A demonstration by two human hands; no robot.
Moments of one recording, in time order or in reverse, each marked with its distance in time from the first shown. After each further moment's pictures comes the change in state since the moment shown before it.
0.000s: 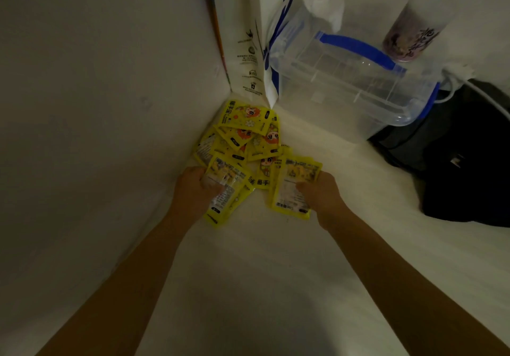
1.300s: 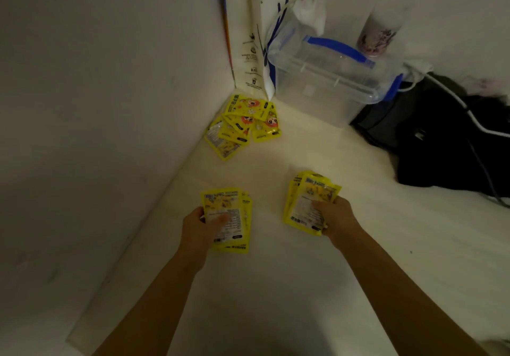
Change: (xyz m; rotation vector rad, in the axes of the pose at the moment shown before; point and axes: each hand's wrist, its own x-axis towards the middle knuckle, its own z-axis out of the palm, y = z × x) left_hand -0.136 -0.054 0.020 -0.582 0.023 -0.264; right_hand -0.092 0.073 -0.032 0.291 0.074 0.132
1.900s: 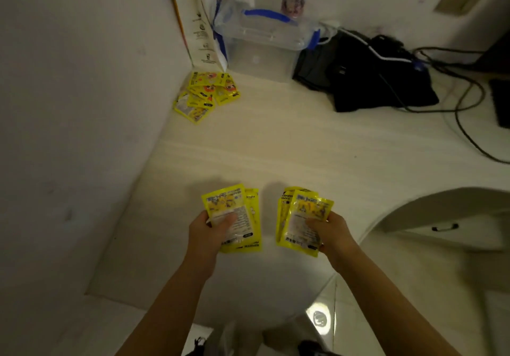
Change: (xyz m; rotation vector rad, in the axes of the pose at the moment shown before) left_hand -0.134 -0.085 -0.034 -0.036 -0.246 0.084; right_hand -0.173 0.165 -0.059 0.112 0.072 -0.064
